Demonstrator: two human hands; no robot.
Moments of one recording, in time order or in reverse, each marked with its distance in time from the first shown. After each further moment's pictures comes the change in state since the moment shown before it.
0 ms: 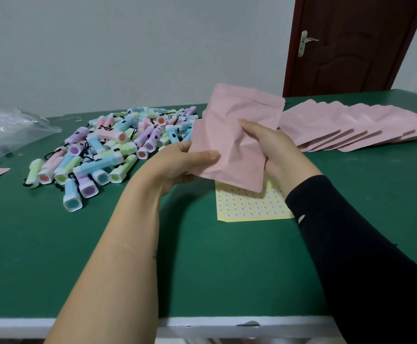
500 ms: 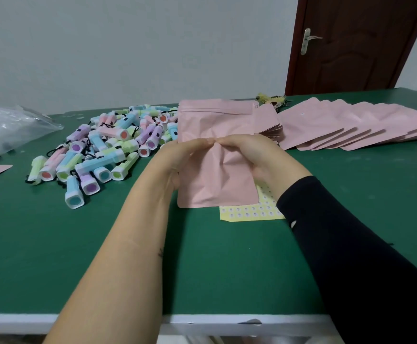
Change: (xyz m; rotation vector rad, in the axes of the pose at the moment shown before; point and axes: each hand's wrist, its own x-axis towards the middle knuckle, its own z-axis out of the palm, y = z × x) left_hand 0.004 0.000 0.009 -0.193 0.199 -0.051; right_hand -0.014 0.009 0.029 -0.278 -0.092 0.135
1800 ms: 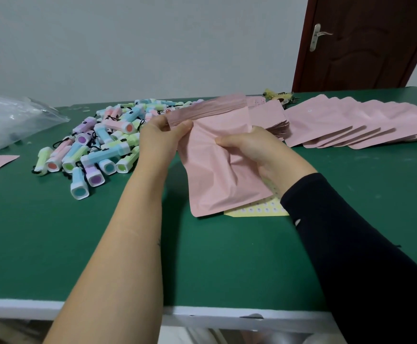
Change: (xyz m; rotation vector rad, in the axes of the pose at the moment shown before) left_hand 0.001 0.002 -0.019 0.105 0.307 0.447; right_hand -0.013 -0.007 0.005 -0.140 -0.022 -0.091
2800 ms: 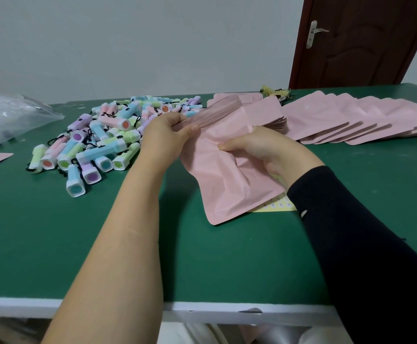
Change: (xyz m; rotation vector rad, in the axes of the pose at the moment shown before) left_hand 0.000 0.003 0.001 0.418 -0.150 0.108; right_hand 0.001 0.004 -0.012 -0.110 -0.082 0.058
